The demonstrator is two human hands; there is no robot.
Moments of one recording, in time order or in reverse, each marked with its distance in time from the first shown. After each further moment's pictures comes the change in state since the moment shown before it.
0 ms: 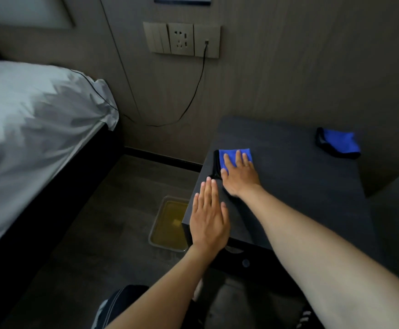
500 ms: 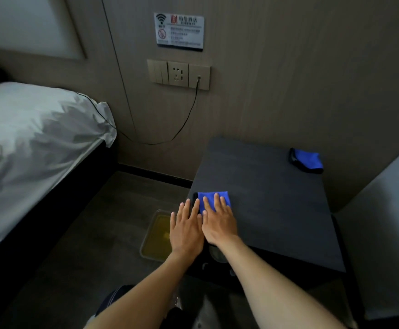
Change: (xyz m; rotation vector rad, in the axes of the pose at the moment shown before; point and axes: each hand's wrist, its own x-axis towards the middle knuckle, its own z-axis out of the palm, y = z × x) left_hand -0.031 -0.020 -0.039 0.103 -0.135 -0.054; right_hand -0.125 -0.040 0.029 0.103 0.006 -0.021
